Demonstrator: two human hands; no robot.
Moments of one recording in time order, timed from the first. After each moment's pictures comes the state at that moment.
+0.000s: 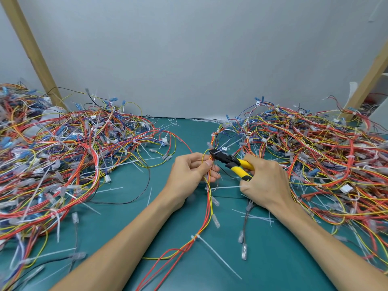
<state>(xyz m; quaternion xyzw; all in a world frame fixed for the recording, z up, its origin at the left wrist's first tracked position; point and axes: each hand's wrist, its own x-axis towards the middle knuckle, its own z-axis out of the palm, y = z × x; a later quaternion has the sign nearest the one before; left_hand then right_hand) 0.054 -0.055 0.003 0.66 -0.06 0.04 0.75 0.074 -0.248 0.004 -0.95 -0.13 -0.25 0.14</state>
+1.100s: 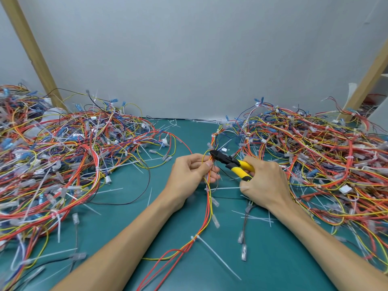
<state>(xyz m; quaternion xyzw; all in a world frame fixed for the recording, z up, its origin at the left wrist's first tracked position) 0.053 -0.055 0.004 0.67 -0.06 0.04 0.74 0.076 -0.250 0.002 -0.95 -0.14 -0.24 0.17</state>
